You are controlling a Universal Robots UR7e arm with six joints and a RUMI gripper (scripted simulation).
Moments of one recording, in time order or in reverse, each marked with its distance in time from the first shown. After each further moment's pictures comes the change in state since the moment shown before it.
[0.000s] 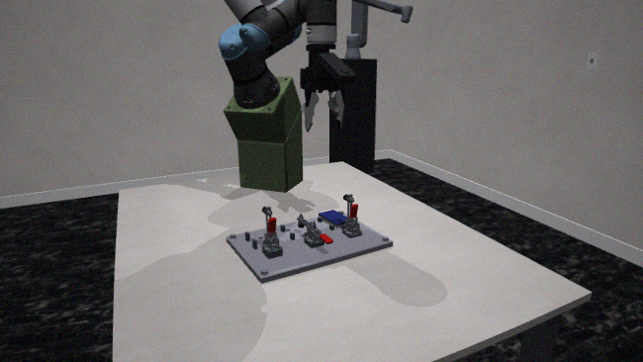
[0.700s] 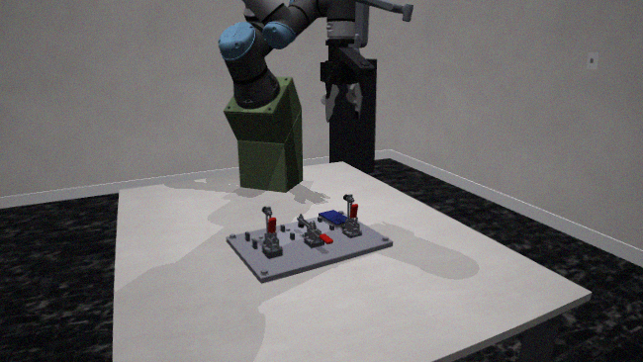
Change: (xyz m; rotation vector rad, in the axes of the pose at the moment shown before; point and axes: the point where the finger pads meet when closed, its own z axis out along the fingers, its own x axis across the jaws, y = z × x) arm -0.077 0.029 -0.015 0.001 -0.008 -0.002
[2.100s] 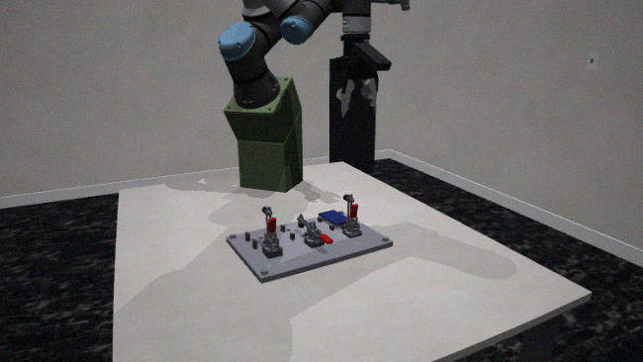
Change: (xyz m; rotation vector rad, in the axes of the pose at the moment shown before) arm -0.038 -0.018 -0.013 -0.001 -0.002 -0.002
